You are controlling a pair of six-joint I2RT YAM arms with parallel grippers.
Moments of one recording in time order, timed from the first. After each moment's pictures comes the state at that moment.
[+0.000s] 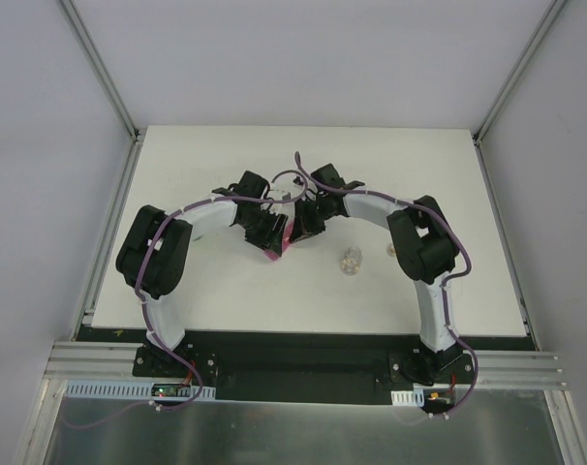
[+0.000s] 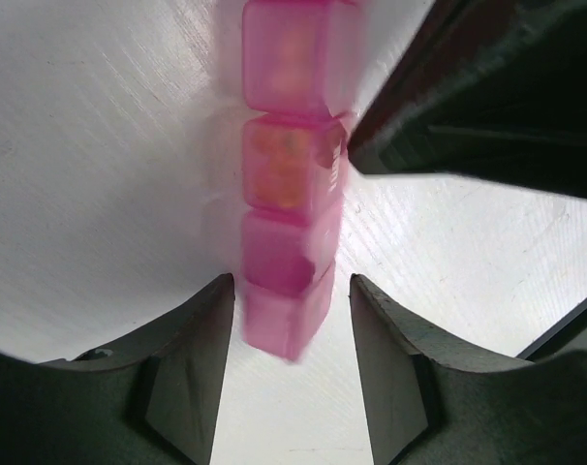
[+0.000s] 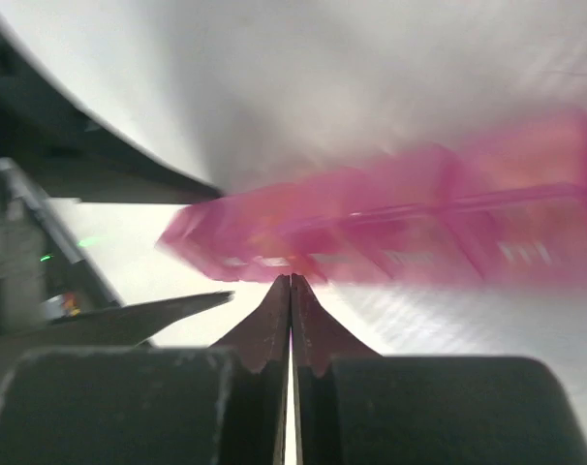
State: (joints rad) left arm -0.46 1.85 1.17 -0.51 0.44 -0.06; right arm 0.58 2.13 1.49 -0.40 -0.61 0.38
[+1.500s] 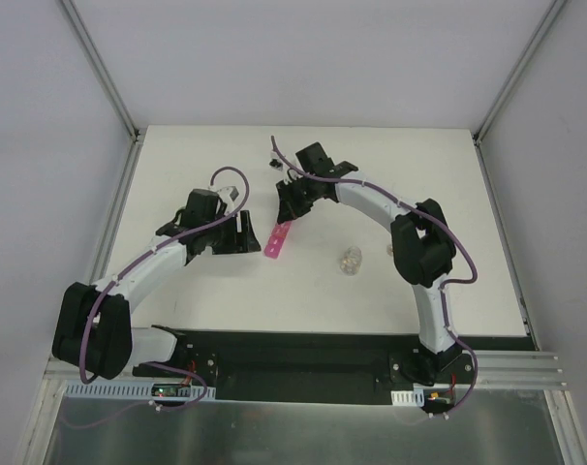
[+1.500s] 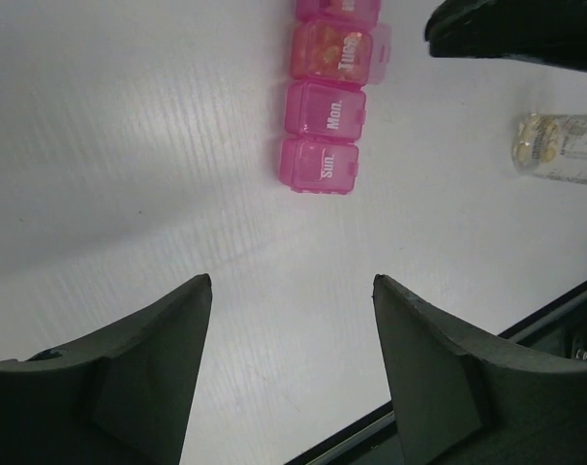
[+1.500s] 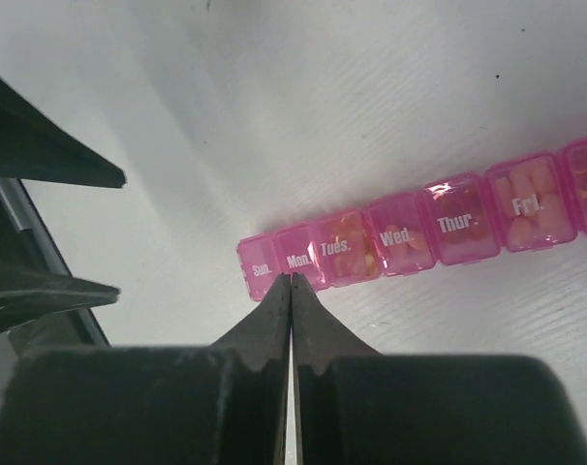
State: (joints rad) left arm -0.32 1.30 0.76 -0.34 0.35 -0.41; right arm 0.64 2.11 1.72 -0.55 -0.58 0.06
